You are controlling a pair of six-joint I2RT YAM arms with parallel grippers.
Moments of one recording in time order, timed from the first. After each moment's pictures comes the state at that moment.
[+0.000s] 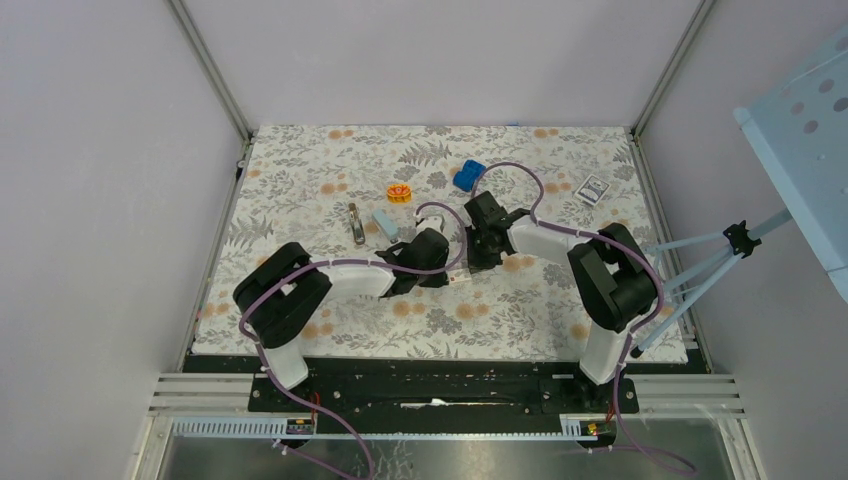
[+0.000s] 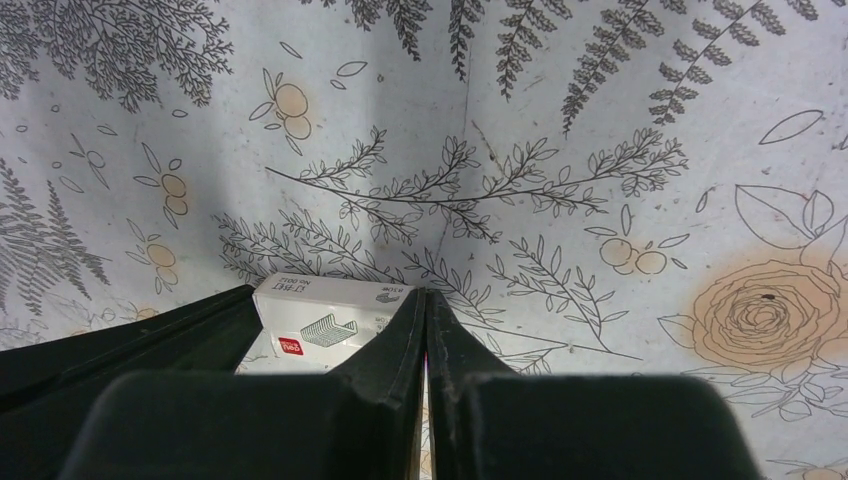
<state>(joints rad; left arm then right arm) -0.86 1.76 0.90 0.04 -0.14 -0.71 0.59 1.83 1.10 -0.44 -0.07 0.51</state>
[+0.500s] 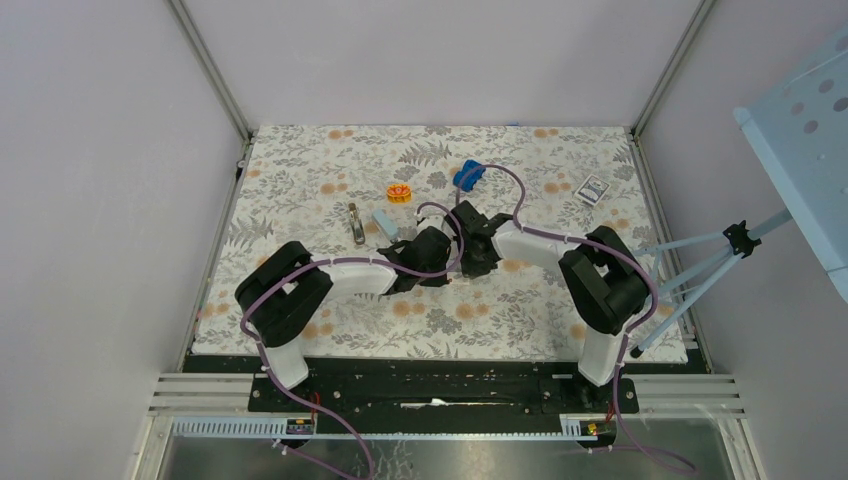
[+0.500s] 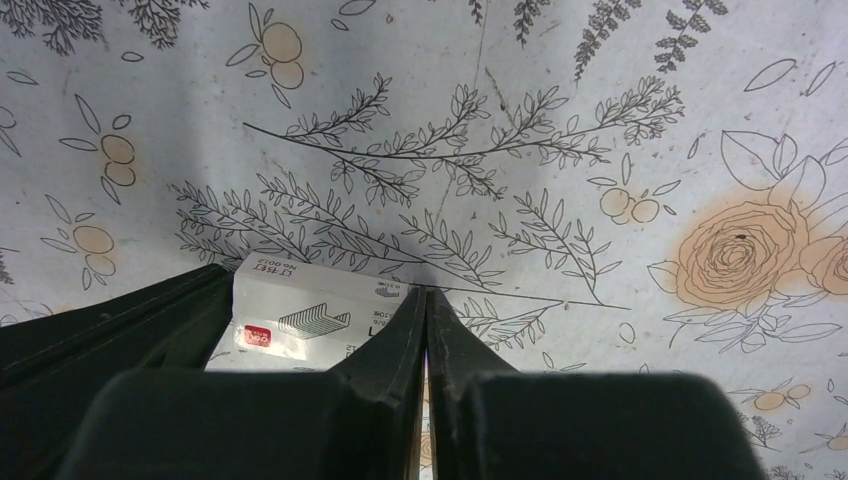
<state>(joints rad) -0.86 1.78 0.93 -0.01 -0.14 -0.71 0.71 1.84 1.15 -0.55 0.14 0.49</state>
